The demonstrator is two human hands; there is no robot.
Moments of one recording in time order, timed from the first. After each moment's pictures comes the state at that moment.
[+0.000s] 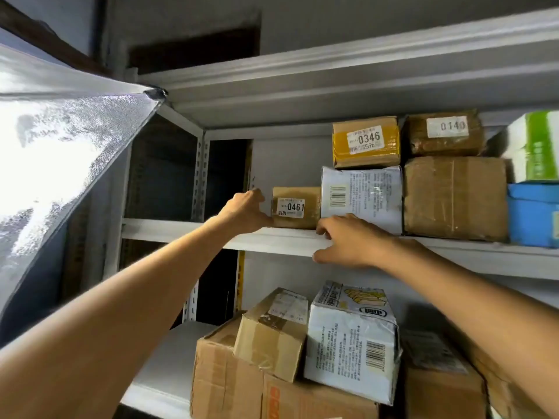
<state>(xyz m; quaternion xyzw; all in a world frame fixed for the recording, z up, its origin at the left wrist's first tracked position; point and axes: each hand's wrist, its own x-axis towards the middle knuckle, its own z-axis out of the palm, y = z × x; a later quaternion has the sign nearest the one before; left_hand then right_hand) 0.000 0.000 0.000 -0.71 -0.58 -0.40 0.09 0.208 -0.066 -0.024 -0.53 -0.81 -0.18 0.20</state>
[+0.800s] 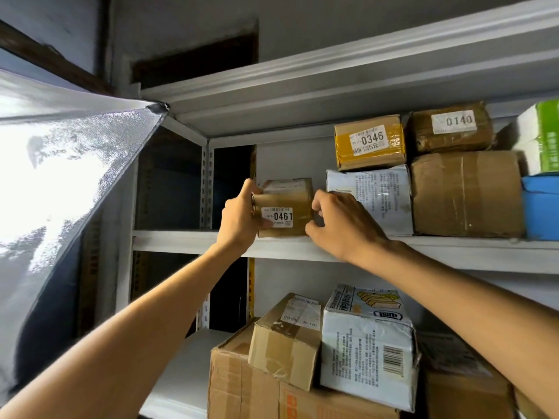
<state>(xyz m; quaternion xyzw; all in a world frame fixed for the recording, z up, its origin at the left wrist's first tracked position) -0.007 -0.013 -0.024 -0.67 -0.42 -0.60 0.10 0.179 -0.079 -0.019 -0.43 -0.76 -0.23 0.42</state>
